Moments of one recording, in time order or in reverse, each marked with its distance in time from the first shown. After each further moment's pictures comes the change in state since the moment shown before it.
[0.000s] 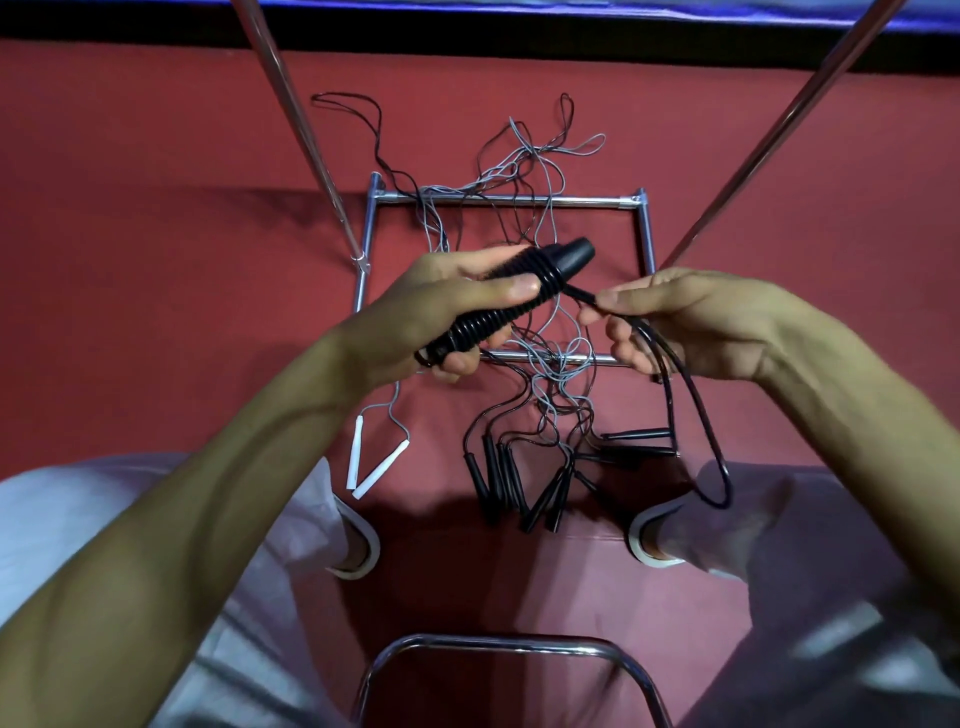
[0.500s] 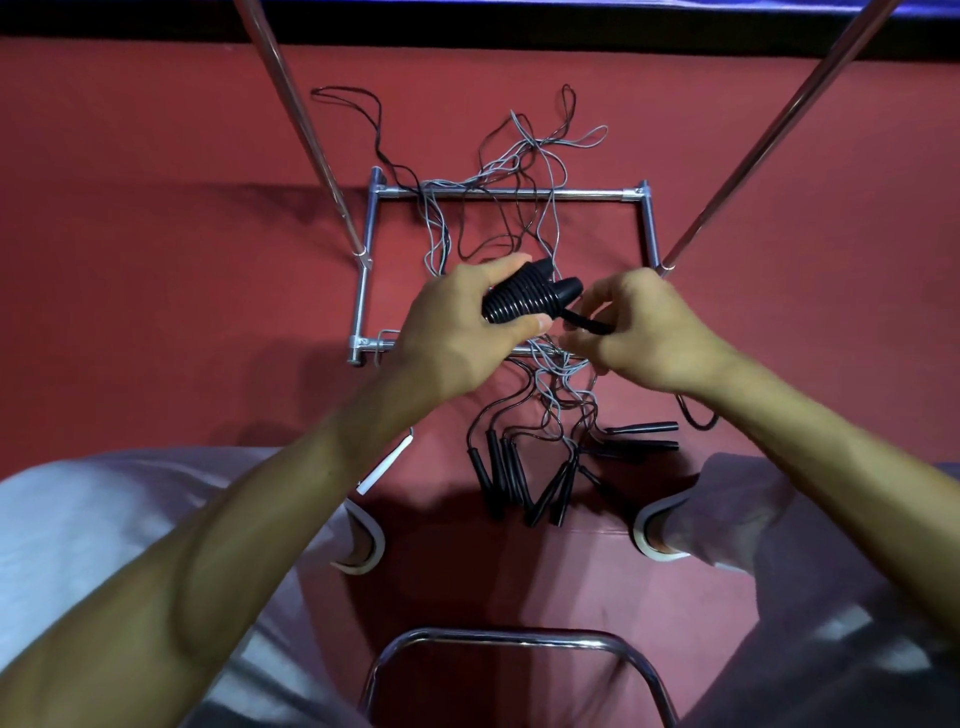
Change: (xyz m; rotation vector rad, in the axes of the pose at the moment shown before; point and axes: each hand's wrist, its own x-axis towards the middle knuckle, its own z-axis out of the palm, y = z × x) left_hand 0.021 -0.039 0.020 0.649 0.495 0.190; right_hand 0.020 0.031 0.025 -0.825 0.403 -0.362
